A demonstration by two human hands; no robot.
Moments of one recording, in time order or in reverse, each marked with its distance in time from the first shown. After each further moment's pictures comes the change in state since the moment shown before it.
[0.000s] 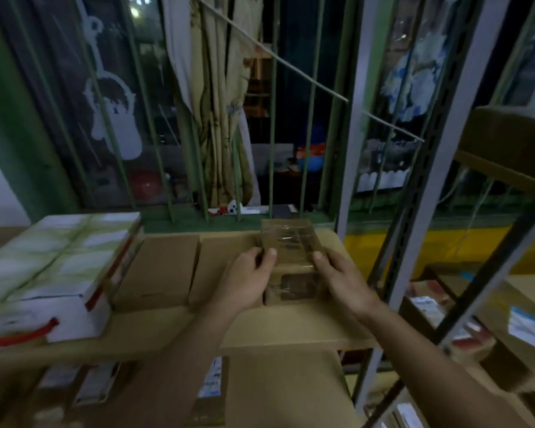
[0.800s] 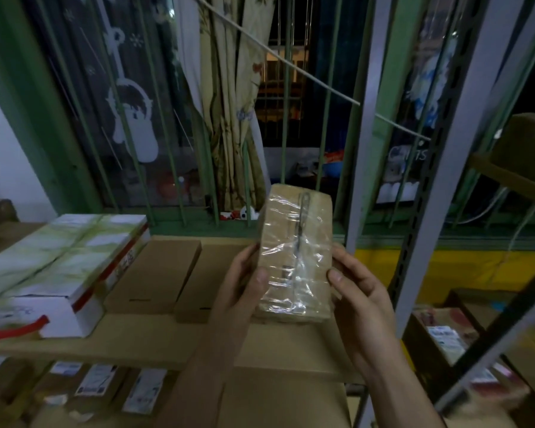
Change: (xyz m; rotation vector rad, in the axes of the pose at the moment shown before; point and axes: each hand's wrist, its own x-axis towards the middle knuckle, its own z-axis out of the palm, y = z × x) left_hand -0.048 0.023 0.030 -0.775 0.154 0.221; right_hand -0.017 -0.001 -0.023 0.949 -0.035 -0.186
